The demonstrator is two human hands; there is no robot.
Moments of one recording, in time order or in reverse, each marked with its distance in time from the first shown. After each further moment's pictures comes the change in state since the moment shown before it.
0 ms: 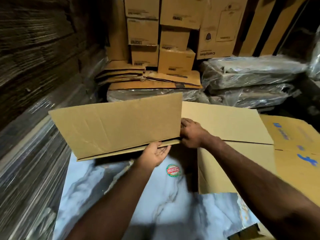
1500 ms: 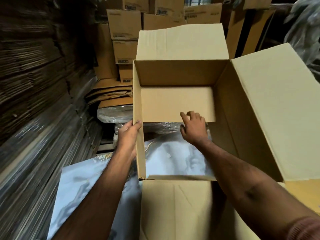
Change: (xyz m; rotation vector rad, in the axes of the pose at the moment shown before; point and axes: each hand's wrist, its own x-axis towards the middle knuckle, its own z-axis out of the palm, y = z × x) left_hand -0.078 0.060 0.053 0.522 0.018 0.742; right_hand -0.008 0.045 -0.021 -0.109 0.400 0.423
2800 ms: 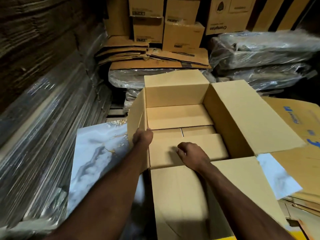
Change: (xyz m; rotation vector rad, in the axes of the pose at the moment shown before) left_hand 0.055 -0.135 -0.062 0.878 0.215 -0.384; right_hand -0.134 -0.111 0.054 0.514 -0.544 0.062
